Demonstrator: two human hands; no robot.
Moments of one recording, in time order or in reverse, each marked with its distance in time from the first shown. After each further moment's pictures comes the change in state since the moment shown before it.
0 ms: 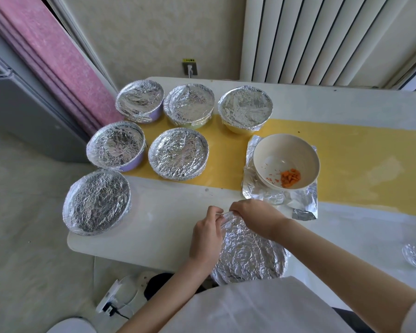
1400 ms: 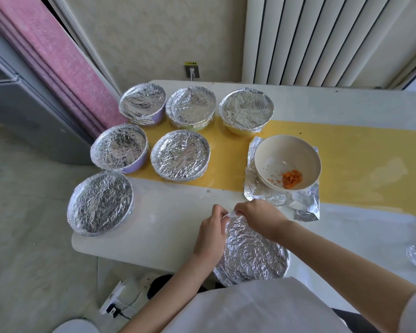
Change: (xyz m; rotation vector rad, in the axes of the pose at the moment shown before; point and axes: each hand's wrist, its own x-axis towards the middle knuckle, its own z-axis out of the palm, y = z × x) left_hand 0.006 0.006 0.001 0.008 -0.123 -0.020; right_hand -0.001 0.006 0.003 -0.003 0.030 0.044
